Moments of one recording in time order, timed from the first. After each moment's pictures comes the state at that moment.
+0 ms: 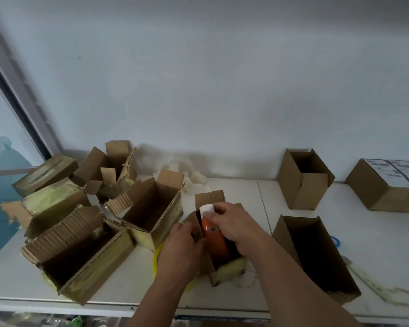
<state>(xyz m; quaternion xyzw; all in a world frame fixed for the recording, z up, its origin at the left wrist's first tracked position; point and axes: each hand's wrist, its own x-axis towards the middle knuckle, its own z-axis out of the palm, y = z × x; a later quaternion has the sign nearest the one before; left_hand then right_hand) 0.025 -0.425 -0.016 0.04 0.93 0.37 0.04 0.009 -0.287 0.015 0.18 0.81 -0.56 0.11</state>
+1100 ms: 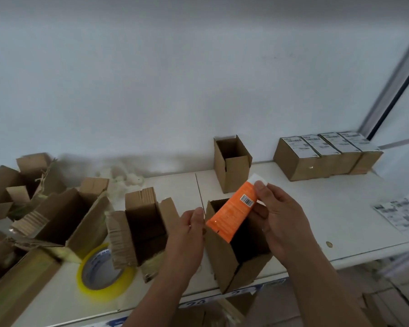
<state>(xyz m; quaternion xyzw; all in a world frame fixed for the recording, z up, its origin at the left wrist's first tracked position) 0.091 -0.282 0.015 0.07 0.81 0.57 0.12 0.149 -0.128 0.057 0.28 0.57 -0.75 -0.20</state>
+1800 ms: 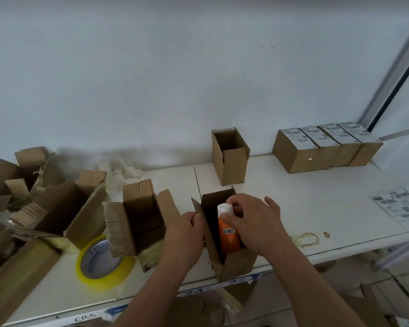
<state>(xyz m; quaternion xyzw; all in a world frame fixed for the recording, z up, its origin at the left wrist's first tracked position) 0.095 -0.281 0.007 0.07 0.86 0.49 0.15 0.144 -0.135 0.028 0.19 0.95 -0.23 -0.04</state>
